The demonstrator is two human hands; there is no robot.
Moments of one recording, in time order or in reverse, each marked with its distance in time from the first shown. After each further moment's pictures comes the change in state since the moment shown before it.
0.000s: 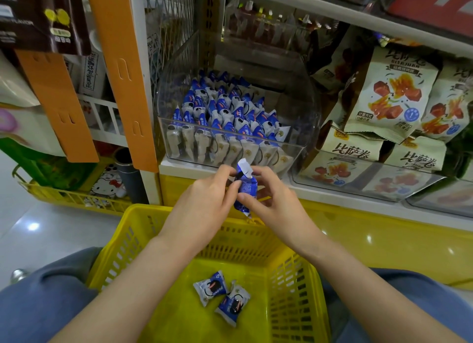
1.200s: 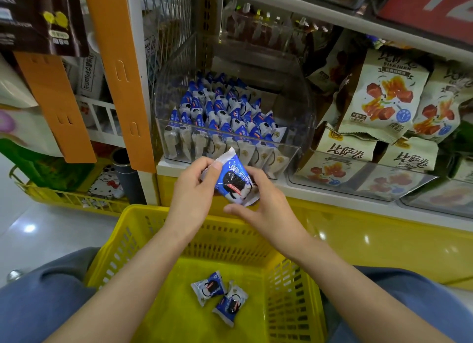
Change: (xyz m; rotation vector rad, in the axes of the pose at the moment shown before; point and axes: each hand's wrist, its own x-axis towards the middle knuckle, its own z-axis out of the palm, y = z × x) left_hand 0.014 -0.001 0.002 -0.688 0.114 -0.384; right_hand 0.002 0.004 0.010 -0.014 0.031 -0.080
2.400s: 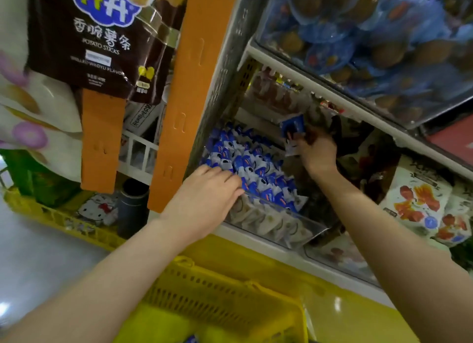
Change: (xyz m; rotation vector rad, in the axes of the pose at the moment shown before) left_hand 0.074 0.018 -0.059 1.032 -0.099 0.654; right_hand 0.200 -0.028 -0.073 -0.336 0.490 0.096
